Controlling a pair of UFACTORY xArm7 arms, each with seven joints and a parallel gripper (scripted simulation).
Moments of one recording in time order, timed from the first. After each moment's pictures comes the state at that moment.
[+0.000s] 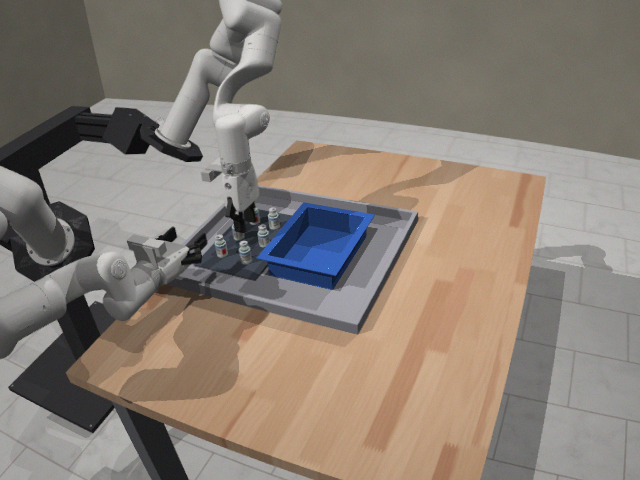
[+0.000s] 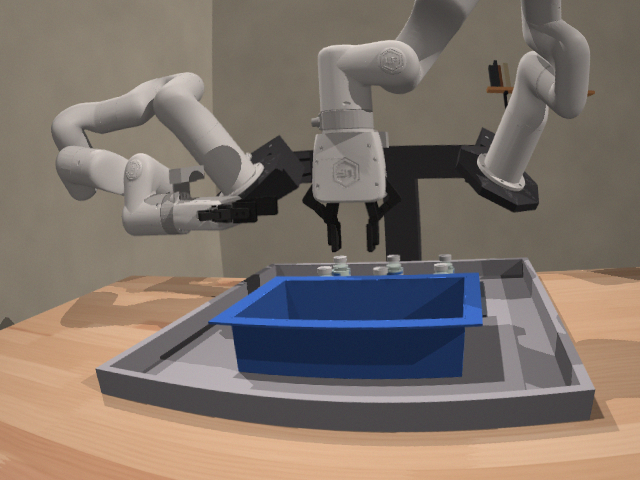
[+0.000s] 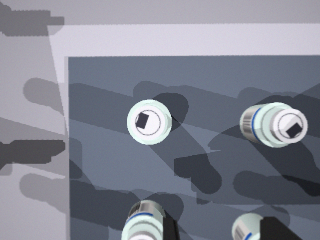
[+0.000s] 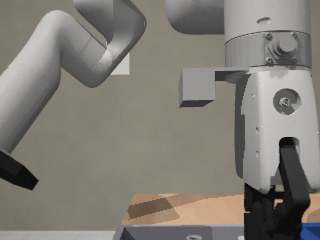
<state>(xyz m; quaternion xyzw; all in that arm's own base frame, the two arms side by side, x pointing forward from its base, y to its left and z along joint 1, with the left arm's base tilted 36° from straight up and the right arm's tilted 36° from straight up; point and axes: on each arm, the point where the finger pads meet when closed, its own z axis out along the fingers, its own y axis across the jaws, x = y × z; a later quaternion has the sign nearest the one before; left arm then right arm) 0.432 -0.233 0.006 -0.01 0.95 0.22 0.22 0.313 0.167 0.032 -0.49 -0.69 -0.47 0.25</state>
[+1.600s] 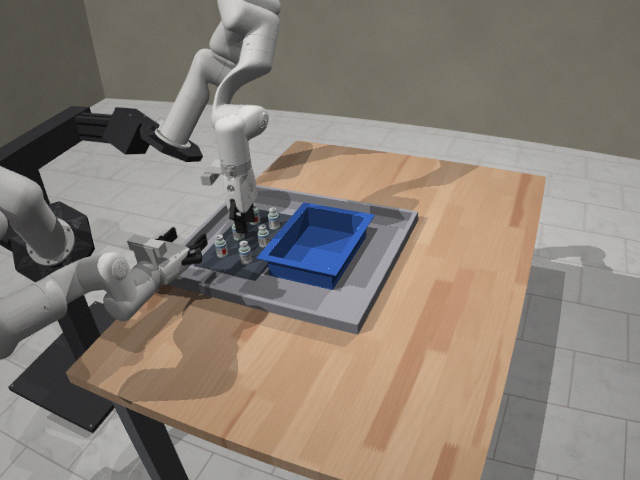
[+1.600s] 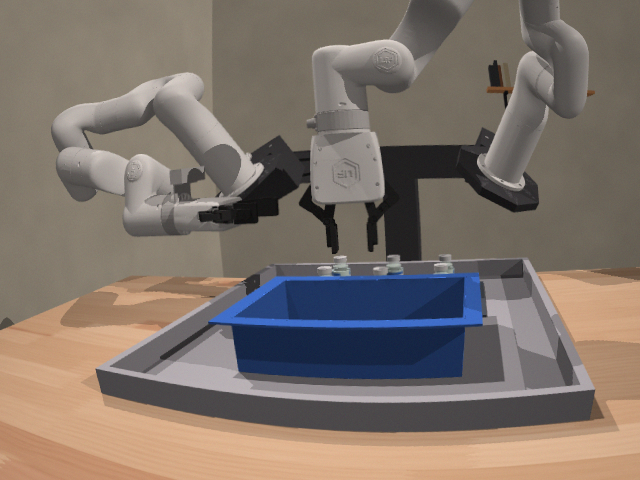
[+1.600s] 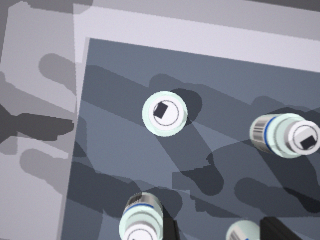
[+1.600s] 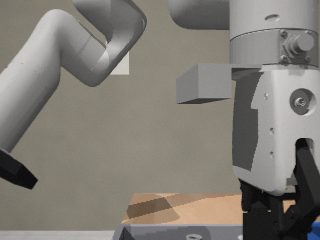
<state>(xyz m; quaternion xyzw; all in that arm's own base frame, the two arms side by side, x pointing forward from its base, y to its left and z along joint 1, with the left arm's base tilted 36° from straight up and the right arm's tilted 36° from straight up) 0.434 -0.234 0.005 -0.08 0.95 0.21 0.23 0.314 0.167 0.030 -0.48 -0.69 -0.47 0.25</state>
